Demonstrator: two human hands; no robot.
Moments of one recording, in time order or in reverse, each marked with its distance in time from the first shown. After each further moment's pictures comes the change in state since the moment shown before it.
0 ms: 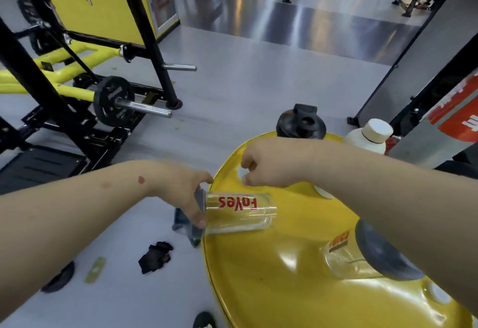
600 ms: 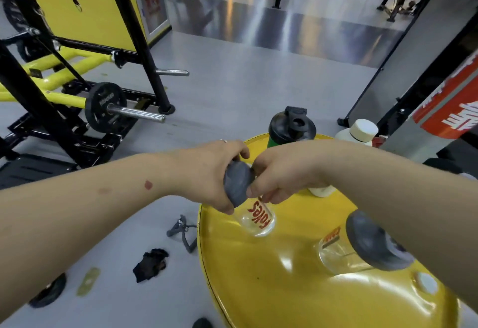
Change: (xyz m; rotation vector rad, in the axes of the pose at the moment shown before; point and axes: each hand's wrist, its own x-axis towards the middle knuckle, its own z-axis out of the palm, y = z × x) left_hand -0.039 0.062 -0.018 -0.001 0.422 0.323; right_hand -0.015 0.021 0.007 0.621 -0.192 0.122
